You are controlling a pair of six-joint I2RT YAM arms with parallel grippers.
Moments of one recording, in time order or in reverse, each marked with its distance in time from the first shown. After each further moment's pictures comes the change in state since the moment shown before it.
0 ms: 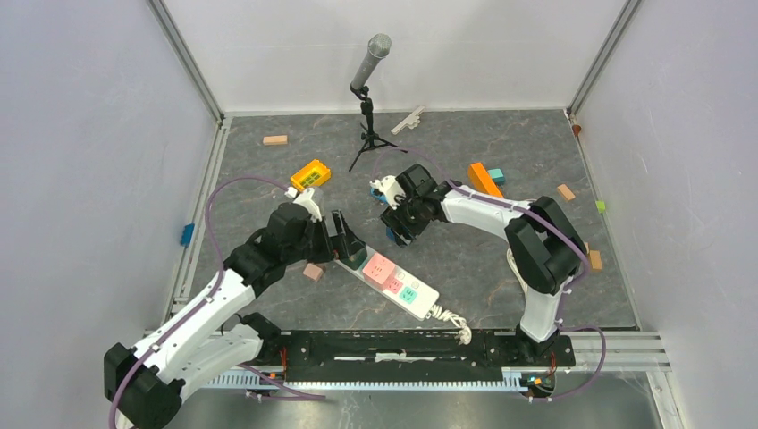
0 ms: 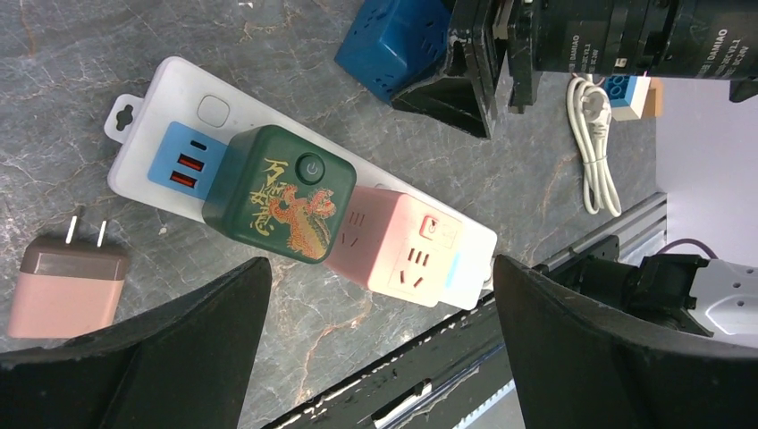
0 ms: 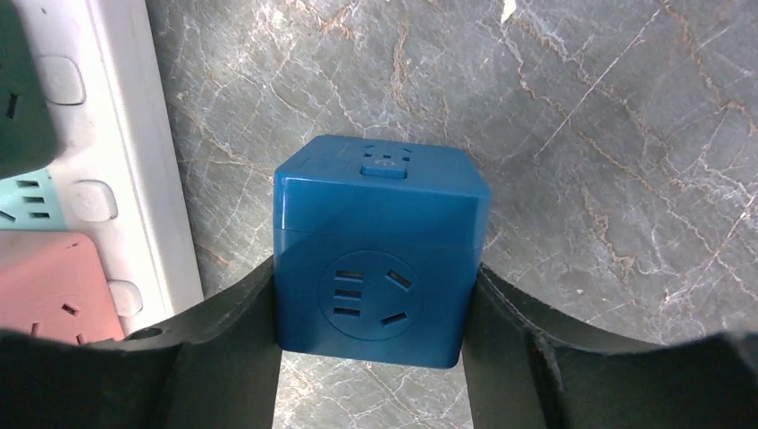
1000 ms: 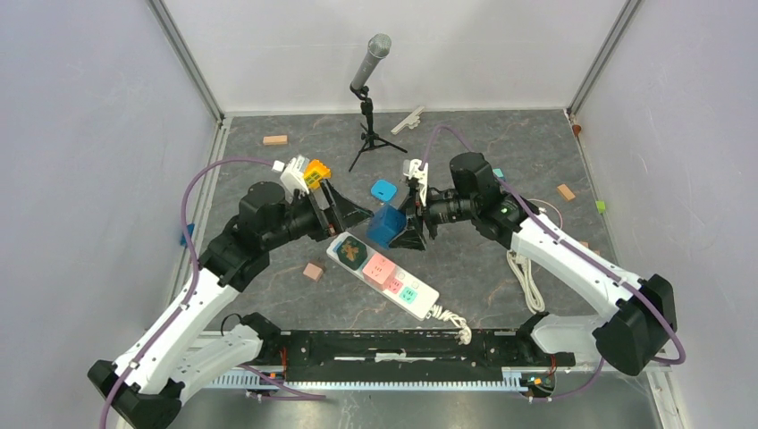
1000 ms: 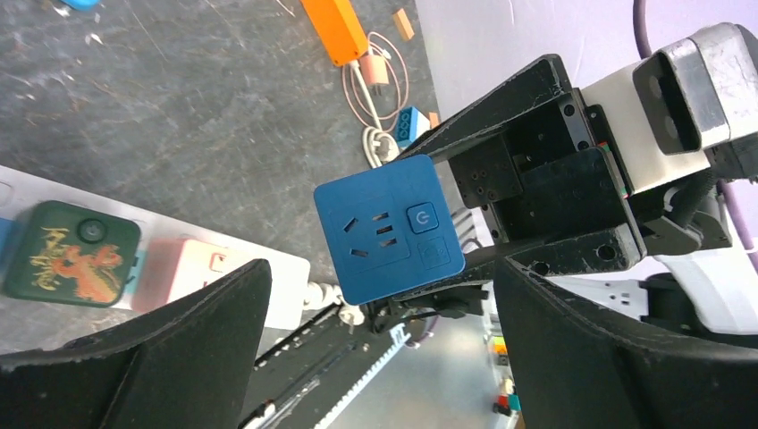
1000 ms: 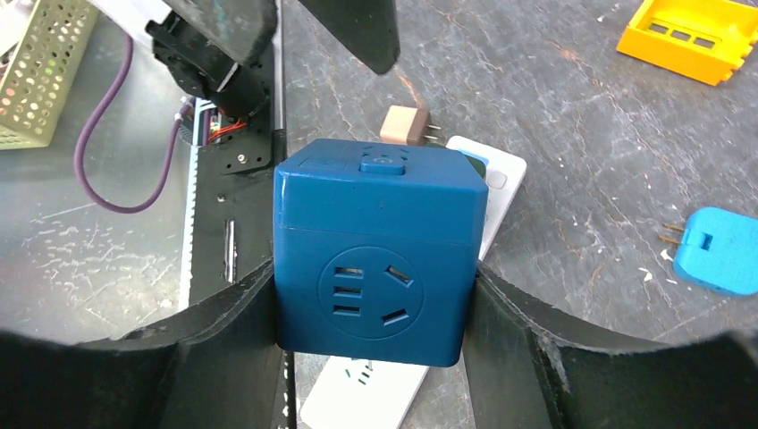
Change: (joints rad) left arm 0.010 -0.030 0.255 0.017 0.137 -0.165; right arm -0.018 -0.584 -0.176 0.181 -0.620 0.063
